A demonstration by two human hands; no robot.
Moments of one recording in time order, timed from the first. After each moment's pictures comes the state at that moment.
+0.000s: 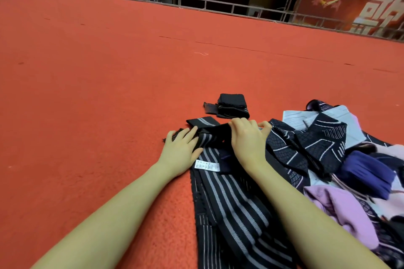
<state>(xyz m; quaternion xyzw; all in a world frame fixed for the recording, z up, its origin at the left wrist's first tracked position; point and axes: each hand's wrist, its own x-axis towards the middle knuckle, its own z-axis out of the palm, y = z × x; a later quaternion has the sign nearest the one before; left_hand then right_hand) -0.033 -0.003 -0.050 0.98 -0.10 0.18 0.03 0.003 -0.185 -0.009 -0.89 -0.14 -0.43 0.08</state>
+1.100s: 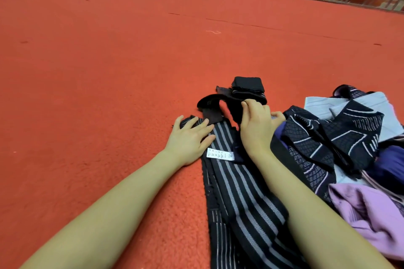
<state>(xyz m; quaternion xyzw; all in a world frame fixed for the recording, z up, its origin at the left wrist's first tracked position) -0.028 0.006 -0.050 0.99 -0.09 0.05 0.07 0.026 -0.162 -0.026 -0.88 -0.08 -0.41 0.21</state>
